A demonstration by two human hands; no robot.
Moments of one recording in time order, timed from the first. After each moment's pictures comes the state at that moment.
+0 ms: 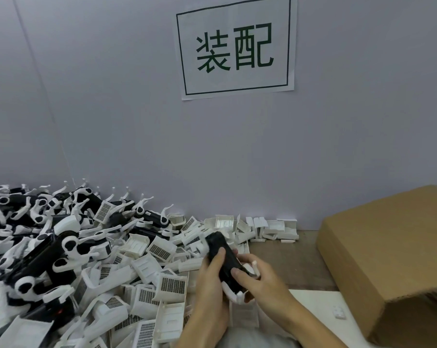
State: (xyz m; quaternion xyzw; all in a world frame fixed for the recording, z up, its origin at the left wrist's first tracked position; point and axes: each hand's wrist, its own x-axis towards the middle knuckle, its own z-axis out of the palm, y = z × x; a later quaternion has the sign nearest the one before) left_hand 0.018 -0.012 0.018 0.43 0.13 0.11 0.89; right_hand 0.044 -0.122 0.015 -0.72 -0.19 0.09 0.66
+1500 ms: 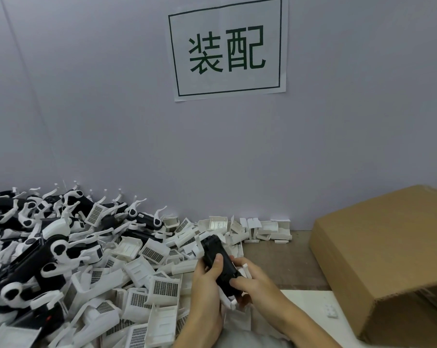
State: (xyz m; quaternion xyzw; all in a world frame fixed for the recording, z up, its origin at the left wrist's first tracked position) left_hand 0.023 -0.015 0.012 0.48 0.13 0.16 0.86; right_hand 0.042 -0.125 0.018 -0.70 -0.18 0.17 0.67
